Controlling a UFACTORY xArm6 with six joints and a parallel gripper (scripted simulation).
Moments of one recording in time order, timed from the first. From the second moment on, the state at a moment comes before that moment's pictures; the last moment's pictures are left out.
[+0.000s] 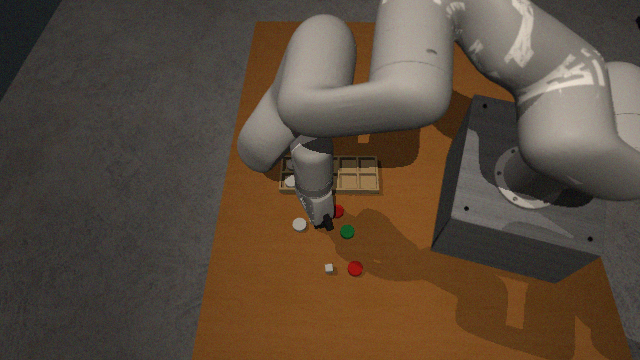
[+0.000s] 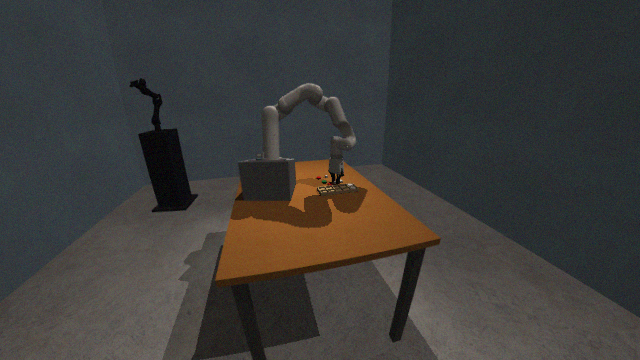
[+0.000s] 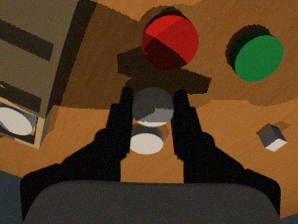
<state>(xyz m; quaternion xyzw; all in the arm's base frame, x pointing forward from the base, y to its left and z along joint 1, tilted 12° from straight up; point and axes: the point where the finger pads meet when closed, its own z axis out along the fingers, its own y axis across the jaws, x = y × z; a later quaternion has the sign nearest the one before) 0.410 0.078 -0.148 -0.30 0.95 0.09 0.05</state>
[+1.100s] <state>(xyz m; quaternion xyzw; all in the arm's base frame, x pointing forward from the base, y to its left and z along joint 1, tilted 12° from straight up) 0.442 -0.078 -0.093 -0.30 0.95 0.09 0.05</state>
